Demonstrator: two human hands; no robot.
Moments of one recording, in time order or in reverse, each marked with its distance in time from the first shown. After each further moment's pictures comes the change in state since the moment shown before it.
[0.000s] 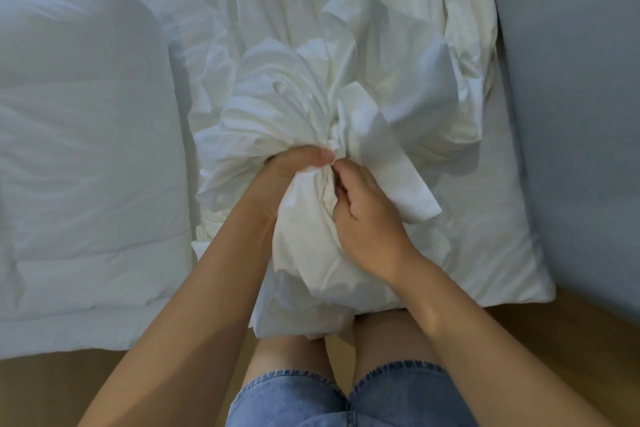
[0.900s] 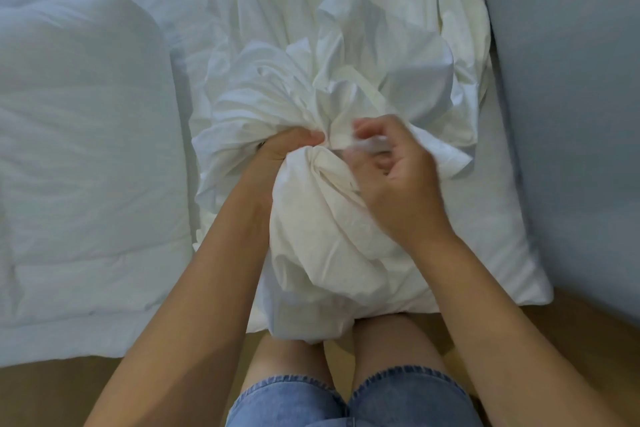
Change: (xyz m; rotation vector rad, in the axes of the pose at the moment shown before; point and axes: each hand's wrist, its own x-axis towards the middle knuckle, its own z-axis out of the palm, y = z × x) left_hand -0.002 0.013 0.007 -0.042 0.103 0.132; right_hand 0.007 -0.020 -0.032 0.209 0.215 -0.081
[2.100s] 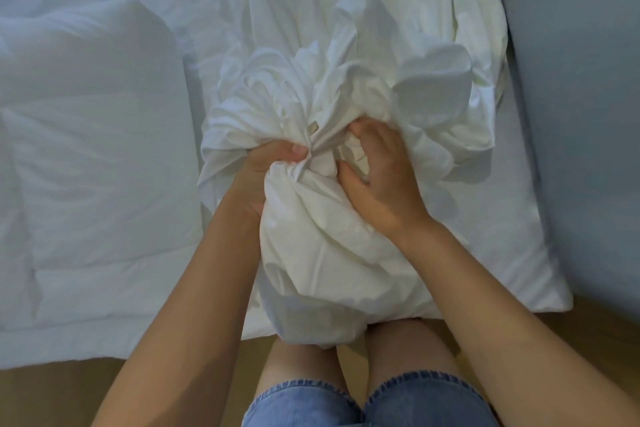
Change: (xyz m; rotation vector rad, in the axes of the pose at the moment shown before) left_hand 0.000 0.020 -0.023 0.435 0.332 0.136; right_hand 0.027 0.029 0.031 -0.439 0.030 -0.292
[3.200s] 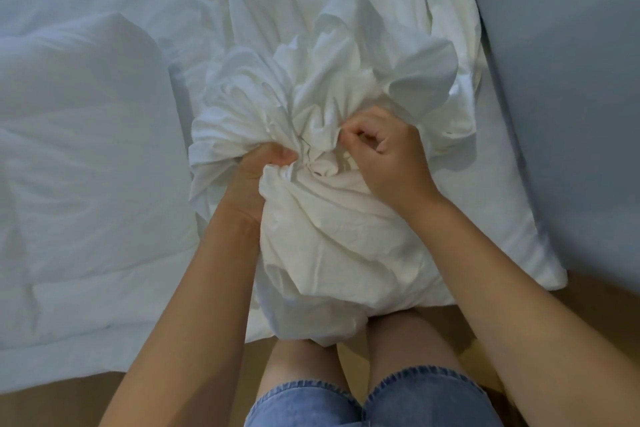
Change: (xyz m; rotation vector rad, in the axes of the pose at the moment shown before) left_hand -0.021 -0.011 0.017 0.196 0.159 0.025; right_hand 0.002 -0.001 -0.029 0.265 0.089 0.090
